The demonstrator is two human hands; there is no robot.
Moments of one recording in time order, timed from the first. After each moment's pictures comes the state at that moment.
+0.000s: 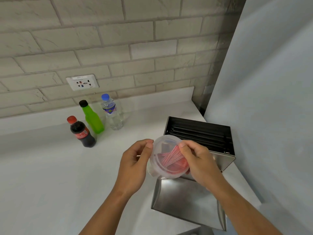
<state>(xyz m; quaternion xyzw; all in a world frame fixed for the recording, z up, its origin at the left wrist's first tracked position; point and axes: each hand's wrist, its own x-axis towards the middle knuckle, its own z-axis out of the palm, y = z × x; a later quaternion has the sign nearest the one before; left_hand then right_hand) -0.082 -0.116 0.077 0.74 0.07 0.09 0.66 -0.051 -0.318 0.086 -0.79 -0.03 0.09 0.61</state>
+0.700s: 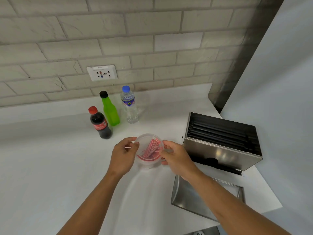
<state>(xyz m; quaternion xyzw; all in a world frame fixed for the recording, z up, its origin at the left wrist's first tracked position) -0.056 0.006 0.005 0.79 0.22 0.06 0.57 -0.025 -0.197 0.021 -0.76 -0.04 0.20 0.61</state>
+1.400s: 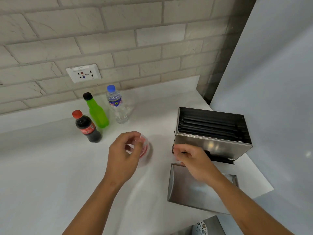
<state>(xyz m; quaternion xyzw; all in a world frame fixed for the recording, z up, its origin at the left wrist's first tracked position) -0.068 -0.027 0.047 0.82 0.06 0.17 0.54 -0.043 -0.272 0.018 -0.81 0.00 0.17 0.57</state>
